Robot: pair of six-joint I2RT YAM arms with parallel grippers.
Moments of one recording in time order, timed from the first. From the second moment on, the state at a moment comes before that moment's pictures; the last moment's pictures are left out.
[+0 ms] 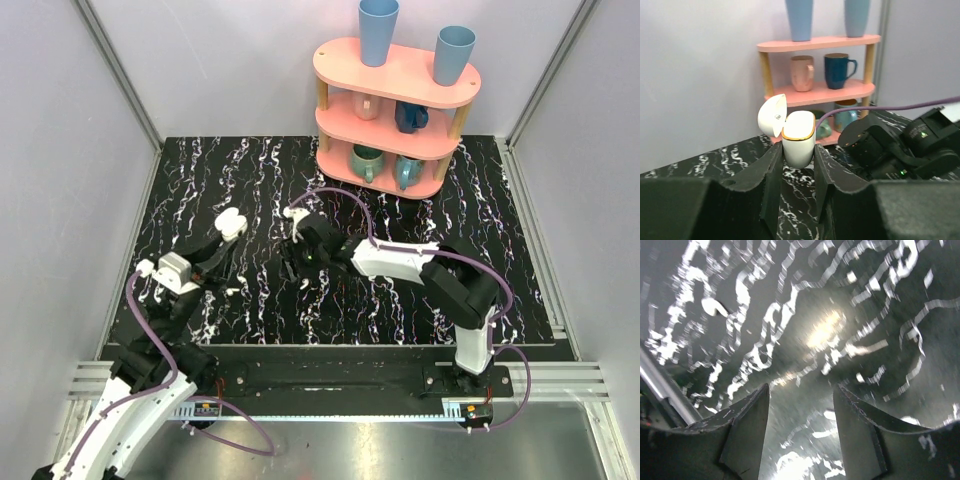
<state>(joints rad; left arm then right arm) -0.55 0.18 0.47 0.07 0.05 0.05 0.92 1.90 1.21 -0.06 -0.13 0.43</state>
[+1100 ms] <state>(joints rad) -0.55 0.12 0.52 0.00 -0.27 0.12 1.08 2.32 1.70 0.06 -0.27 0.18</state>
